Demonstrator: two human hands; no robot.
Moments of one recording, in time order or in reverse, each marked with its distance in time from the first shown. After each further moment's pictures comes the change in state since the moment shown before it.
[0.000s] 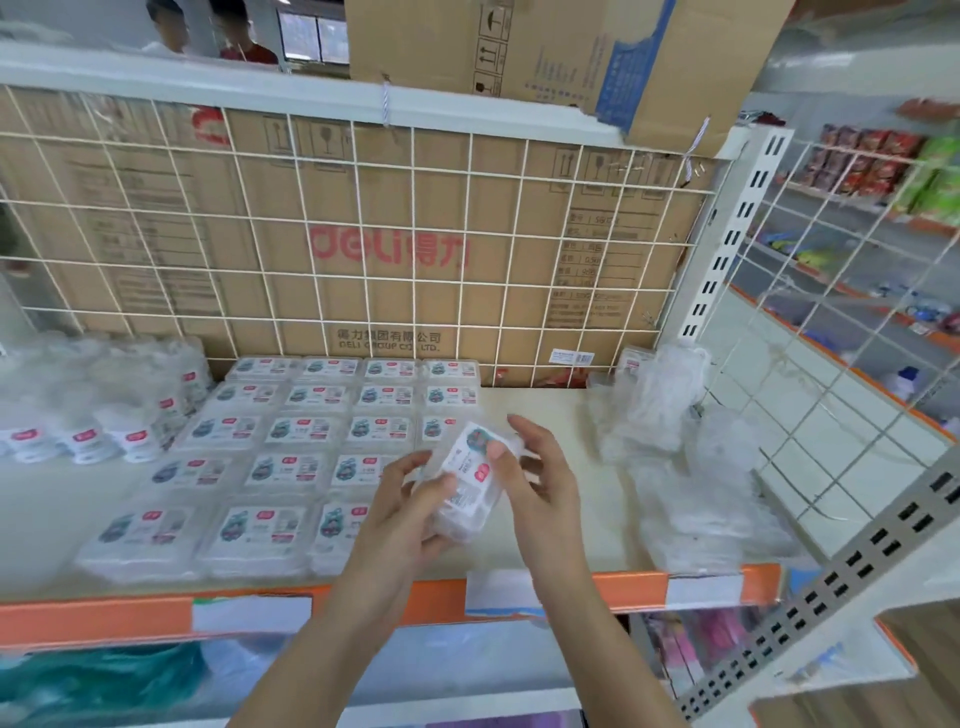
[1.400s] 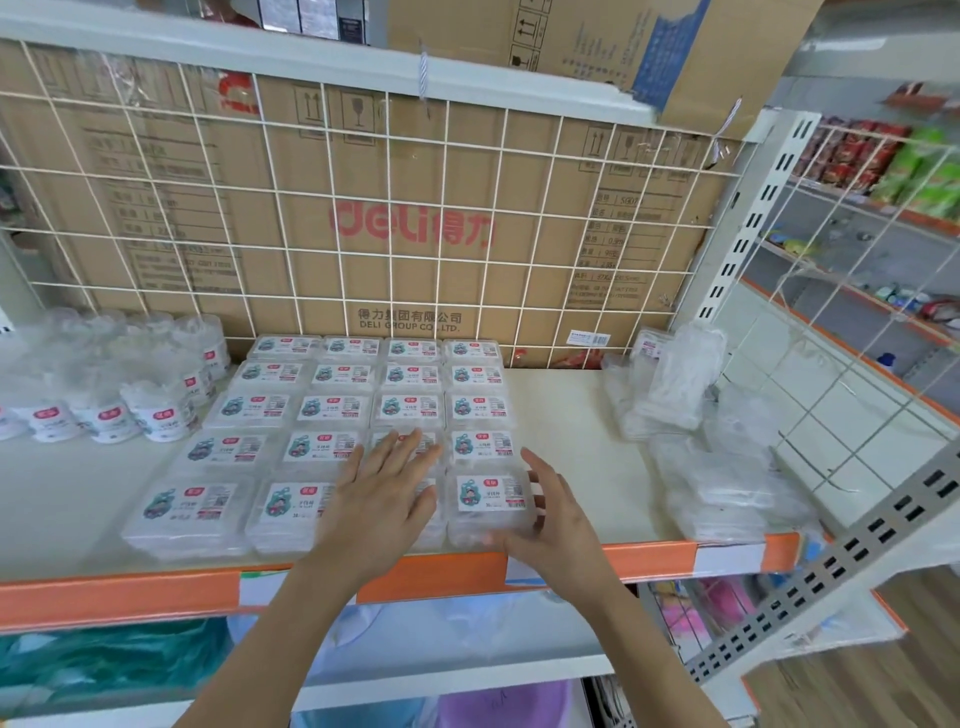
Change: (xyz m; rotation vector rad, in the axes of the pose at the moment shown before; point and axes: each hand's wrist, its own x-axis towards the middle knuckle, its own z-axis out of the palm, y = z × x) left_hand 0.042 -0.018 -0.088 1.707 -0.128 0.349; right_hand -0.013 0.072 -0.009 -0.473 -0.276 0.065
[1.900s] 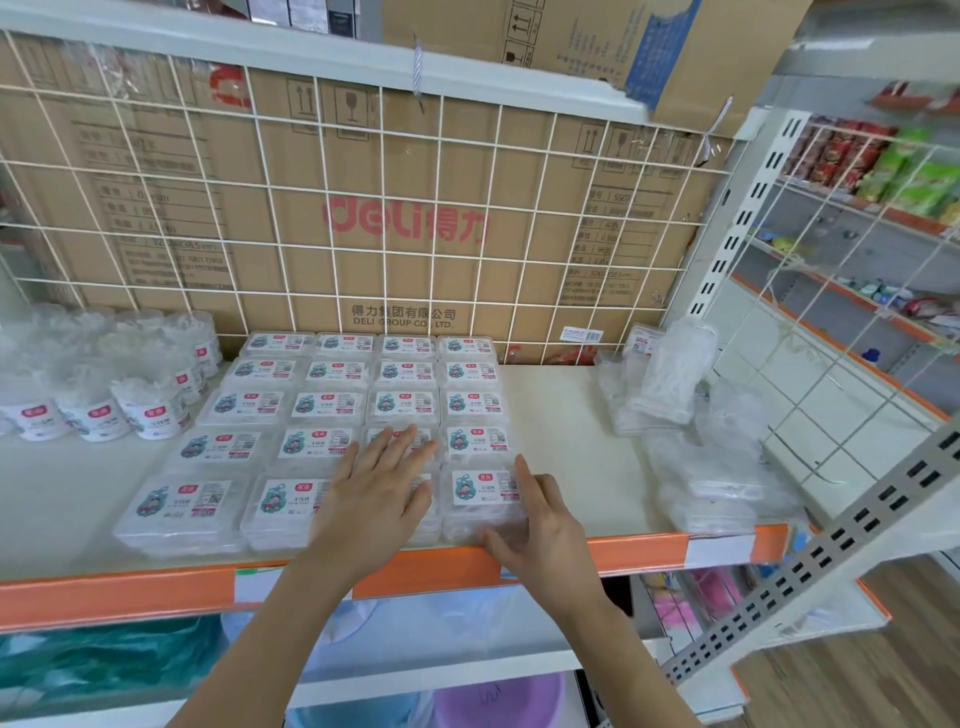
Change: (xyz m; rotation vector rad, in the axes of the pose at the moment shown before) left_hand -0.001 -0.001 0.001 -0.008 0.003 -0.002; right_hand -0.011 0.001 0.013 -0.448 0.114 -0.170
